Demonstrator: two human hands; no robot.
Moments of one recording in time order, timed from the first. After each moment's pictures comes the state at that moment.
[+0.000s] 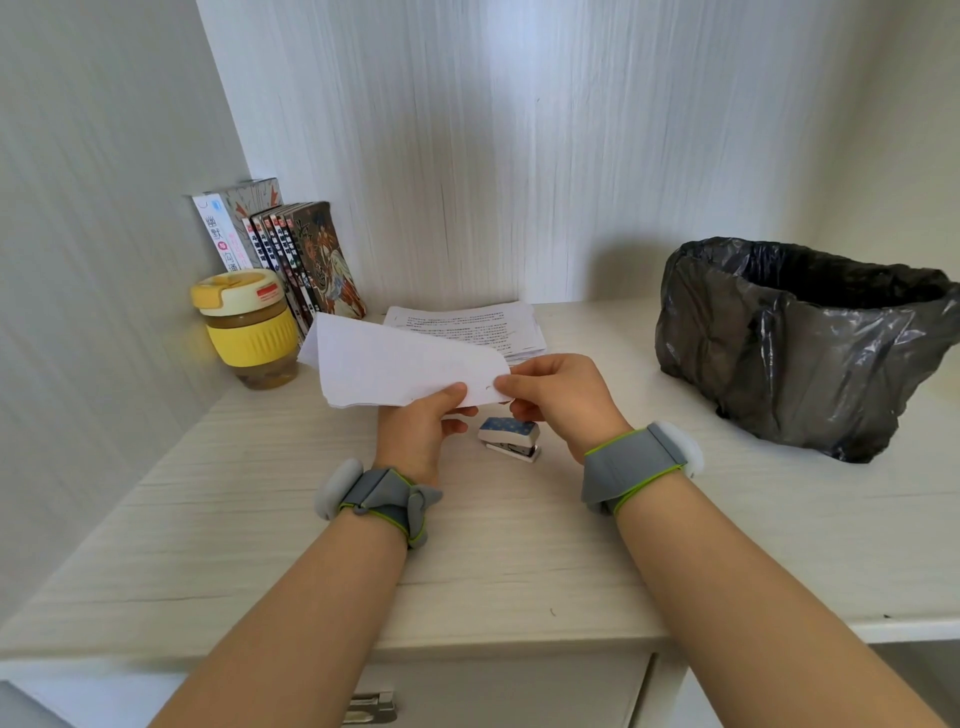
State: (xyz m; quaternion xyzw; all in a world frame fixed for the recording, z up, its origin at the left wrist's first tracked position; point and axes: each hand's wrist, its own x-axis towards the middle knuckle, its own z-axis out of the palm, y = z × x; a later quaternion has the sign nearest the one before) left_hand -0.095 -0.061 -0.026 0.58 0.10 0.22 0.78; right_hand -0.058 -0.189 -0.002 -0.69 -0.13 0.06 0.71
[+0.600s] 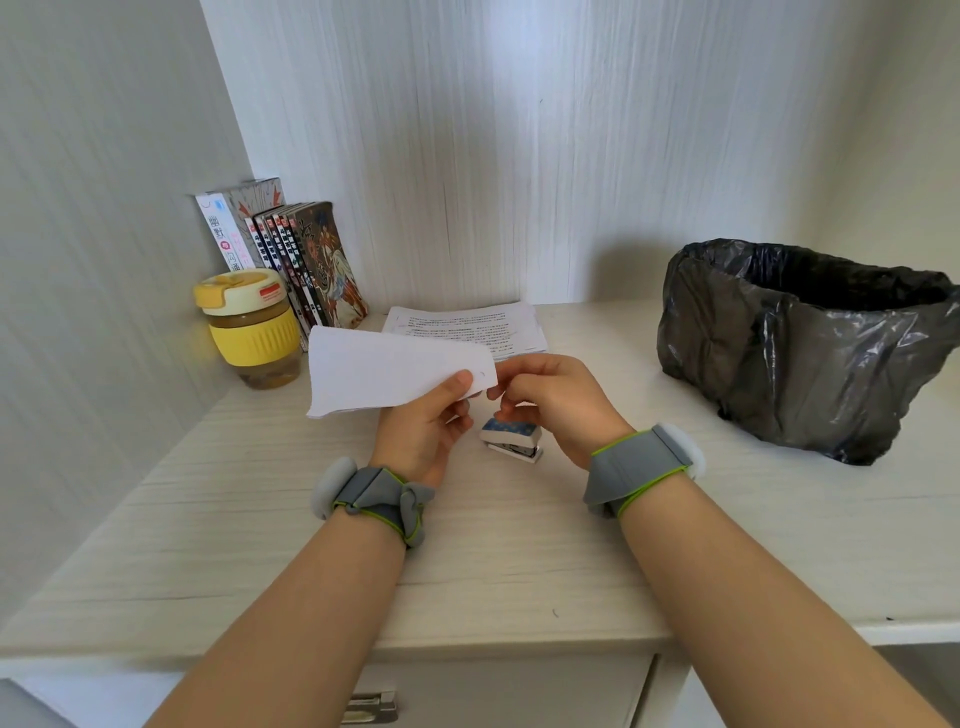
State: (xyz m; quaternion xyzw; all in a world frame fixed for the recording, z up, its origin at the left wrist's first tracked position) left_hand -0.097 -0.061 -0.024 0.53 0.05 0.16 0.83; right_hand -0.063 -0.187 0.000 -0.66 -0.20 0.11 0.72
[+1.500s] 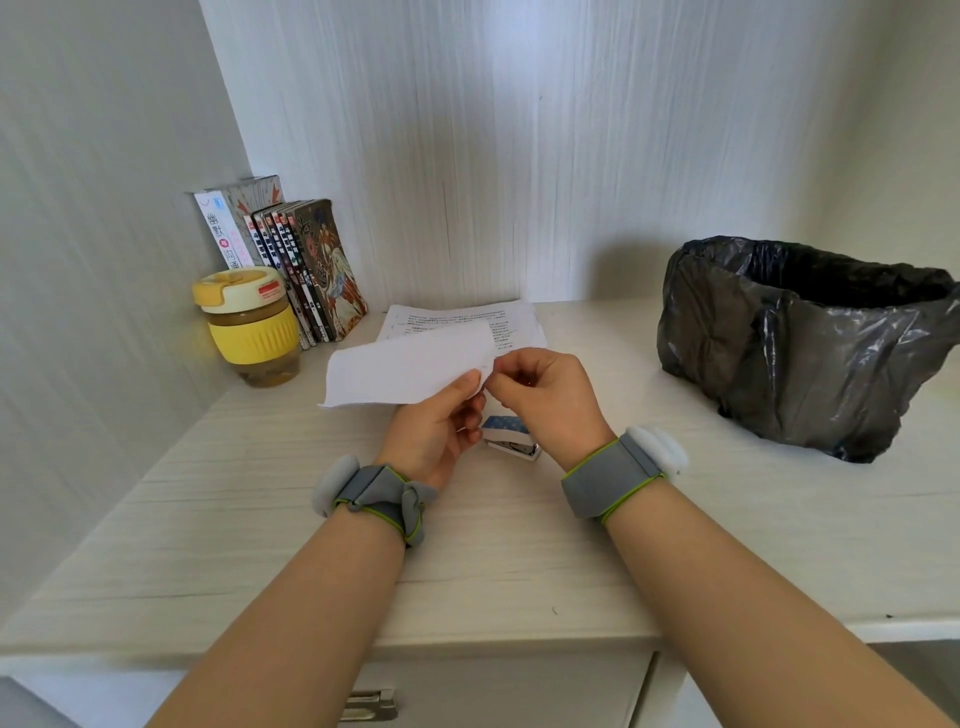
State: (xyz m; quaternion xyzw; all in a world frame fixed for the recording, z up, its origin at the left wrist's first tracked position) left_hand -0.095 -0.063 -0.028 0.57 0.02 0.10 0.82; right_hand -0.063 -0.176 -0.014 -0.68 -0.26 -0.05 0.68
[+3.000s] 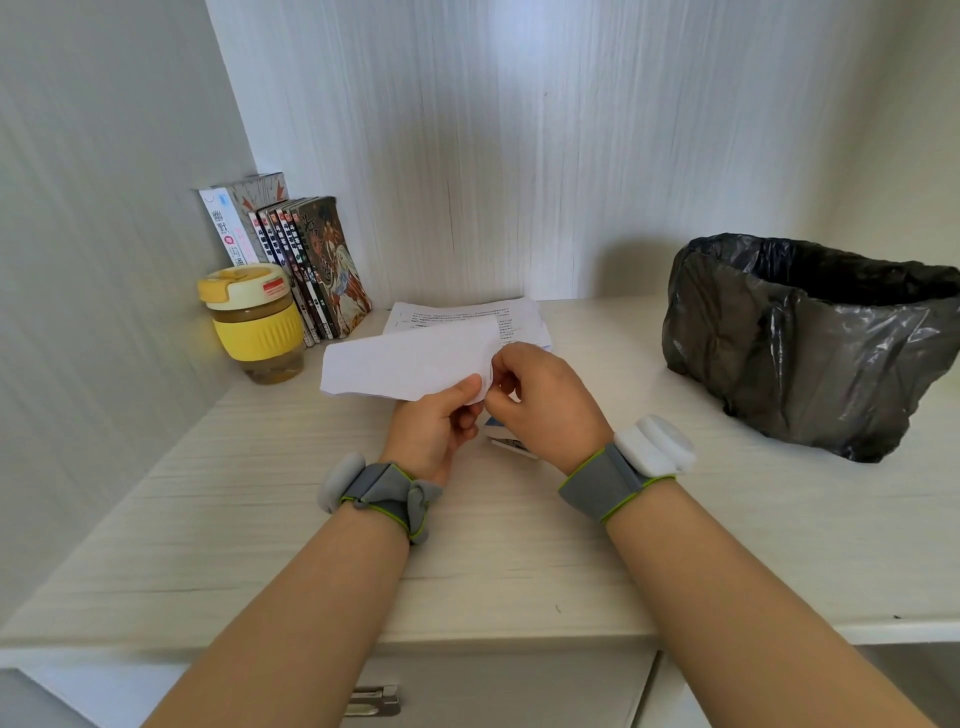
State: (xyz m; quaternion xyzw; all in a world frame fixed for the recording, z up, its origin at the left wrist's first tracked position) left_hand -0.093 -0.061 -0.029 0.58 0.05 0.14 0.81; right_hand -0.067 -0.179 -0.010 -0.84 -0.35 -0.18 0.39
